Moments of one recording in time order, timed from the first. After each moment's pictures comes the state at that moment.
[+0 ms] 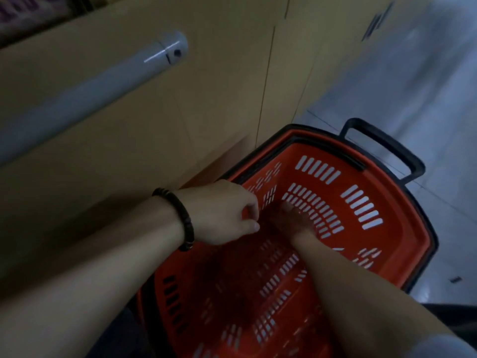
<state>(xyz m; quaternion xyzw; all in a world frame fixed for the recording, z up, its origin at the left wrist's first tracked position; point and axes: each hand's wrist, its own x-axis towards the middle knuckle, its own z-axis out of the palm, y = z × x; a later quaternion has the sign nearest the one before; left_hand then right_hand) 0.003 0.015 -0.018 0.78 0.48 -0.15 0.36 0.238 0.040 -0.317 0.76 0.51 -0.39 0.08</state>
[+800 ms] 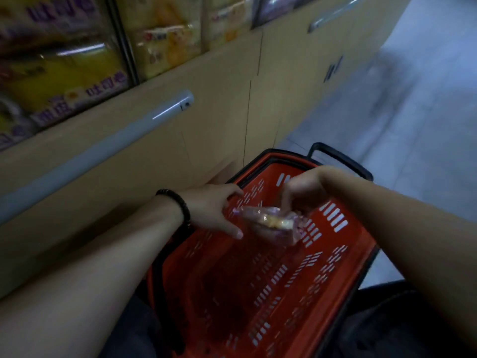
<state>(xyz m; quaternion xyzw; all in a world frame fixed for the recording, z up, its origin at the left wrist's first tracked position) -0.014 0.017 -0.002 0.76 0.50 -0.11 0.40 0.245 0.079 -0.037 0.48 0.46 -0.71 0.25</state>
